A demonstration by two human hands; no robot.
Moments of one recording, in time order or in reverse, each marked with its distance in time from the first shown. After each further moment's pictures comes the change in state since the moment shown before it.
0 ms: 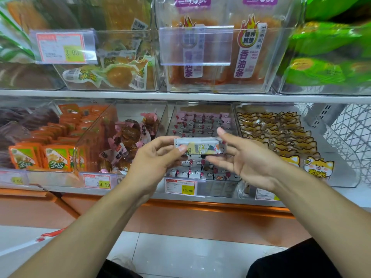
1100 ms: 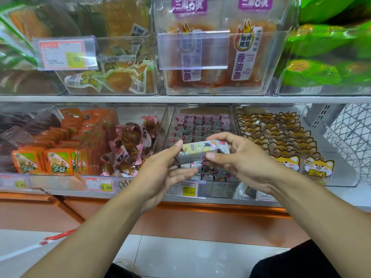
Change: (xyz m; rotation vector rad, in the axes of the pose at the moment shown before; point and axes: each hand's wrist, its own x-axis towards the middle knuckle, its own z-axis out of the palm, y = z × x) left_hand -0.005 -0.001 0.011 -0.250 -0.042 -0.253; right_hand 0.001 0.009 -0.003 -0.256 -0.143 -0.207
